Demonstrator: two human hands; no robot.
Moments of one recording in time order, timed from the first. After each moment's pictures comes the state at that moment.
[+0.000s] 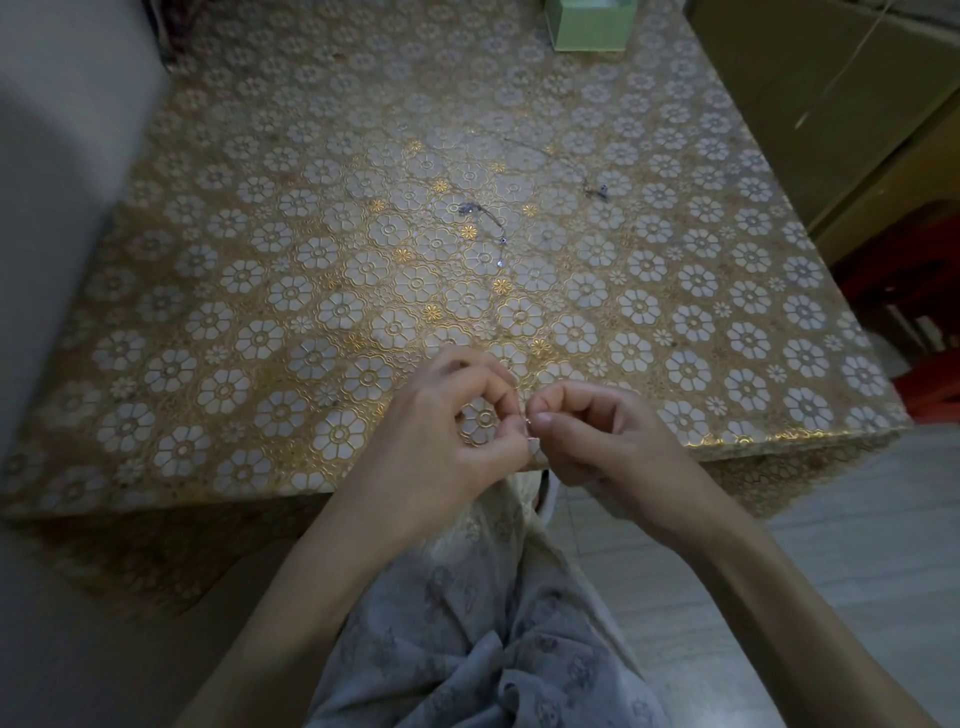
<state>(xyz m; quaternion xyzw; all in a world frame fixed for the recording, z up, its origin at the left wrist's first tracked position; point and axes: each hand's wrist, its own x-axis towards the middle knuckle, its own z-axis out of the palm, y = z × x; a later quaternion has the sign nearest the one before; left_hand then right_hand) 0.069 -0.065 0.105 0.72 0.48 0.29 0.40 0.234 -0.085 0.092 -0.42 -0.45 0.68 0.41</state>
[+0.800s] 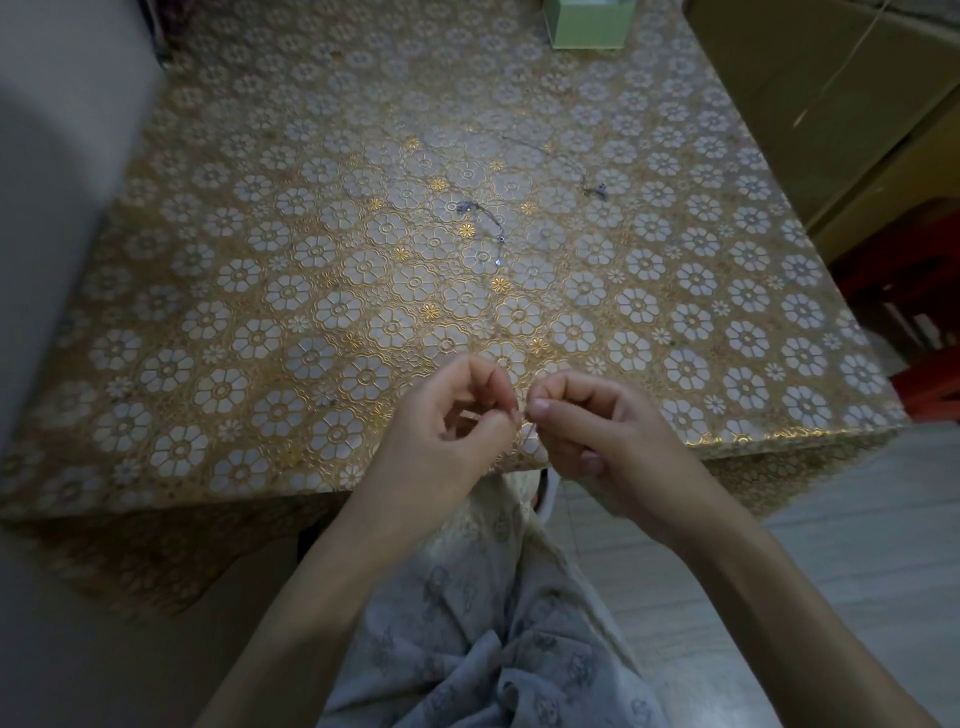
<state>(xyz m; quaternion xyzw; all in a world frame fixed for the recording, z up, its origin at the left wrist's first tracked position) 0.077 -0.073 0.113 0.59 0.46 0.36 0.56 0.231 -0.083 0.094 -0.44 -0.40 0.68 0.42</state>
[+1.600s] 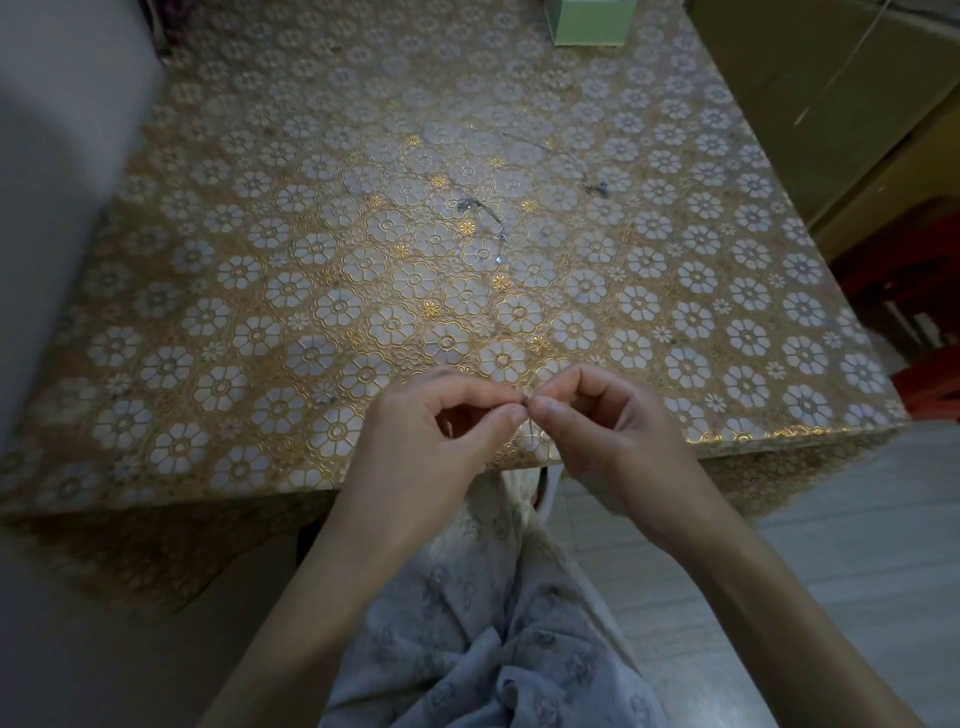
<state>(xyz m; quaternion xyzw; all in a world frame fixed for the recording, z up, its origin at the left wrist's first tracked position) 0.072 -0.076 0.114 0.62 0.53 0.36 0.45 0.229 -0.090 0.095 -0.47 -0.44 0.61 0.47</state>
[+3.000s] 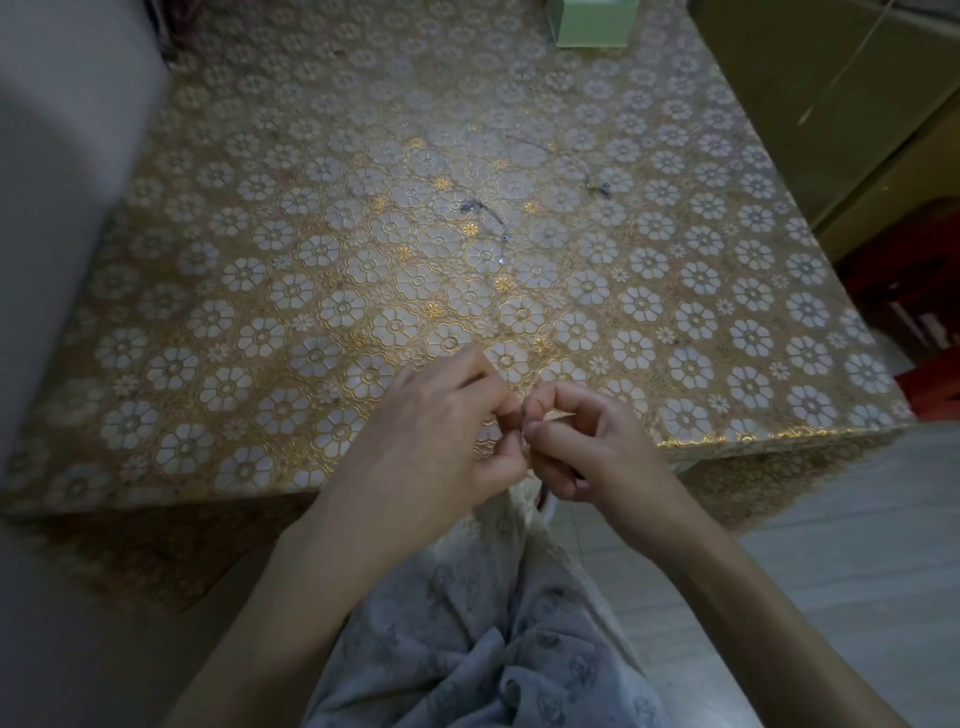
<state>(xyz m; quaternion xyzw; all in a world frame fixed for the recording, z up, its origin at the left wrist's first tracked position) 0.067 -0.064 0.110 0.85 0.44 0.19 0.21 0.220 -0.091 0.093 -0.49 -0.41 0.65 0.42</state>
